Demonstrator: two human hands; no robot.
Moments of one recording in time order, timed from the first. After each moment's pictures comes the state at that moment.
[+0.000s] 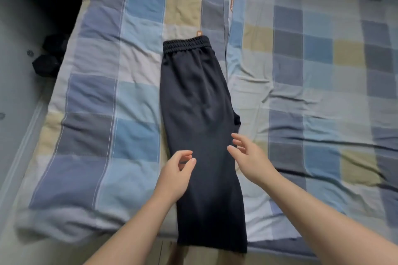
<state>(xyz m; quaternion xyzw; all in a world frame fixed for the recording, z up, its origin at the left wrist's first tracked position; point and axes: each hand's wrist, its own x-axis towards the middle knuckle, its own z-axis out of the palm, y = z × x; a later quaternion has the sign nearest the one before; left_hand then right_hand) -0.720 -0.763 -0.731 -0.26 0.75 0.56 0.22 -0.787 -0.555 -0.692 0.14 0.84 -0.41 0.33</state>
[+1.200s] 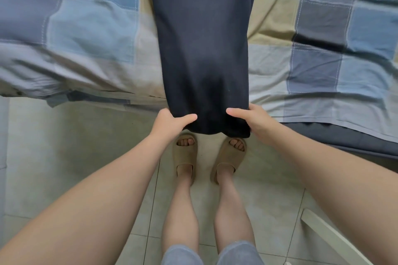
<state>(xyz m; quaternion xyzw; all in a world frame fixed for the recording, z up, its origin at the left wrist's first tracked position) -0.478 -0.709 -0.874 -0.40 0.68 0.52 0.32 -0.534 -0.462 -0.870 0.28 0.64 -0.54 0.48</state>
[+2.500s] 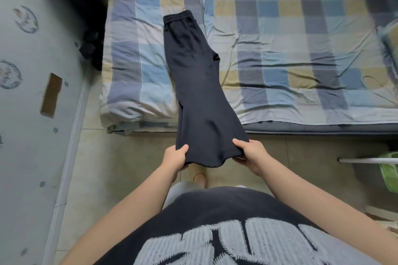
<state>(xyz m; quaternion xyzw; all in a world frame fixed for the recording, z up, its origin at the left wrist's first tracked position) -0.326 -0.732 -0.531 -0.42 0.63 0.58 0.30 -0.342 -0.495 -0.525 0.43 0.57 -0.64 0.28</state>
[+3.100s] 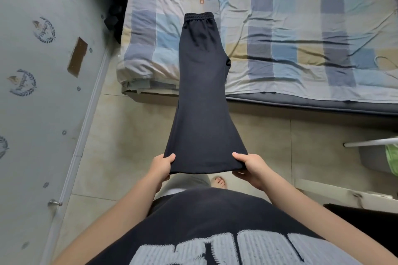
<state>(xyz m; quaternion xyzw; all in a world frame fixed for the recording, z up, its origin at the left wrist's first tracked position) -0.079 -0.733 -0.532 -0.48 0.64 0.52 0.29 -0.114 -0.451 -0.523 0.41 0.55 -0.62 0.38</state>
